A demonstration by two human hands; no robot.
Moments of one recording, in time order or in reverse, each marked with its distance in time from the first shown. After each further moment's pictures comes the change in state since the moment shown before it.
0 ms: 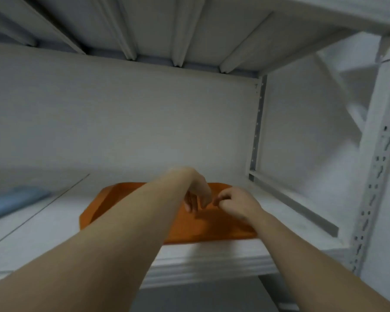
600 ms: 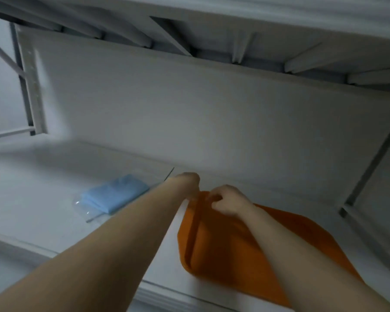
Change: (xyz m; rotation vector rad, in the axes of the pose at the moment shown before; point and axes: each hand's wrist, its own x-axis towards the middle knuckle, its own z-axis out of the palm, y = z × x) left_hand -0.015 -0.219 -0.087 0.047 0.224 -0.347; right_hand 0.103 -0.221 0.057 -0.083 -0.447 -0.272
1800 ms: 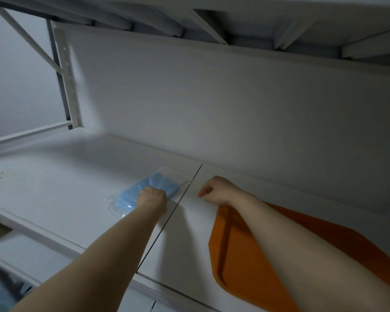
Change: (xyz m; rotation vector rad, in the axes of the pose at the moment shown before) left_hand 0.004 -0.145 0.063 0.108 0.128 -0.374; right_hand 0.074 -0.073 0.021 -0.034 -0.178 -0.176
